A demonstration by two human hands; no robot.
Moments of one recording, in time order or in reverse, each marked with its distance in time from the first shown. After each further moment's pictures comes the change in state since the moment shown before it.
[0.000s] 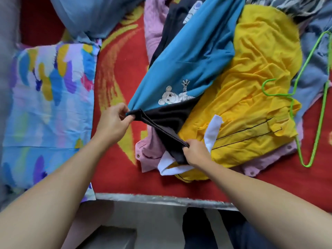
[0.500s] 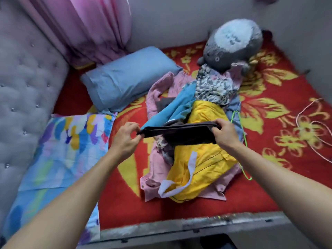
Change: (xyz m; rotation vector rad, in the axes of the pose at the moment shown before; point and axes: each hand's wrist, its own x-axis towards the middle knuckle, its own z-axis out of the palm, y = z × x) left_hand -0.106 0.087 -0.160 -0.169 0.107 0.412; right_hand -0.198 -0.073 -0.222 0.312 0.737 -0.336
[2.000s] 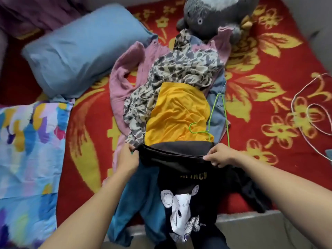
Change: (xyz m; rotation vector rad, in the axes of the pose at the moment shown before) left_hand 0.052 0.019 0.226 -0.076 -0.034 -0.647; right_hand 0.075 0.207 -0.038 -0.222 -0.762 0.579
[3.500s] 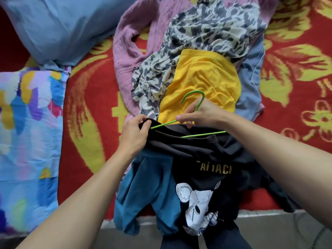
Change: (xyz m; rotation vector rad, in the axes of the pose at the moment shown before) left_hand 0.065 -0.019 -0.003 -0.034 -0.056 0.284; right_hand 0.054 -0.151 0.041 0.073 -0.074 -0.512
